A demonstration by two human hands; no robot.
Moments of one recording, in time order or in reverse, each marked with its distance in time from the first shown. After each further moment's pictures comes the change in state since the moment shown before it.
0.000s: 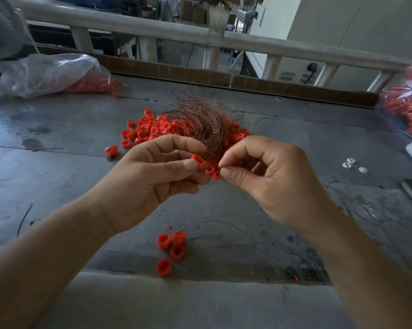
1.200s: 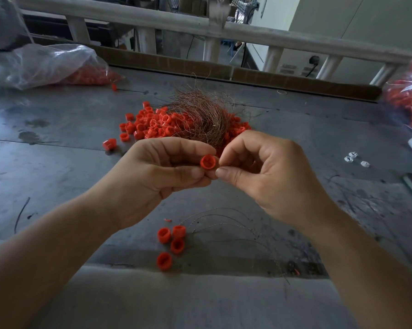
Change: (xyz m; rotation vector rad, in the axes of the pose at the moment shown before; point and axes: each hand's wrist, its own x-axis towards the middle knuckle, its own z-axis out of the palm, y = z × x) left_hand -0.002 -0.004 0.002 0.051 -0.030 0.008; right_hand -0.002 -0.002 0.008 0.070 -0.027 0.060
